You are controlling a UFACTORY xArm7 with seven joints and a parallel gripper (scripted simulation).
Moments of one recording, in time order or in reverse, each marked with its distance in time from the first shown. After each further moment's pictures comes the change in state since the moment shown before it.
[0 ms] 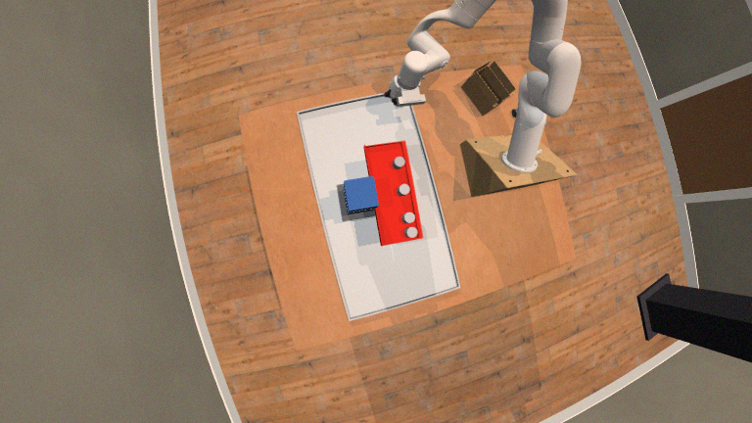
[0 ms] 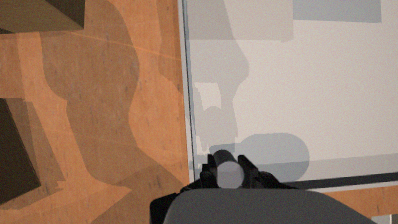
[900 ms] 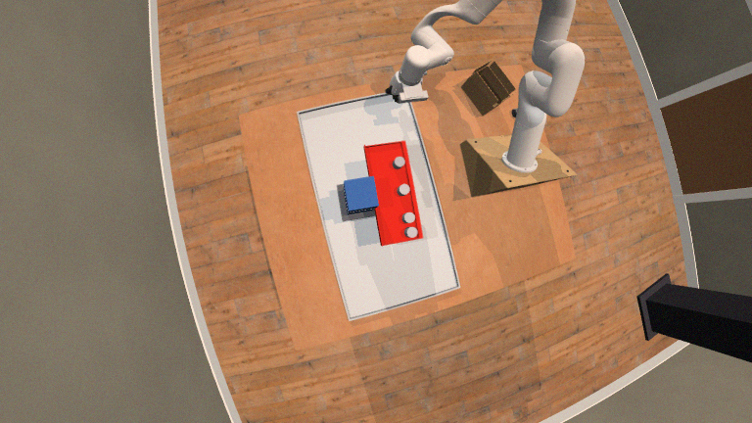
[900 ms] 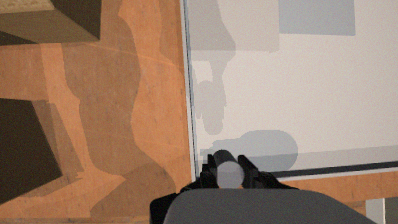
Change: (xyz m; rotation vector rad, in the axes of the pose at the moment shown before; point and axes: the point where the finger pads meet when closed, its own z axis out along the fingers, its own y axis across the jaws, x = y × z) arm 0.000 0.000 -0.030 -0.001 0.000 0.000
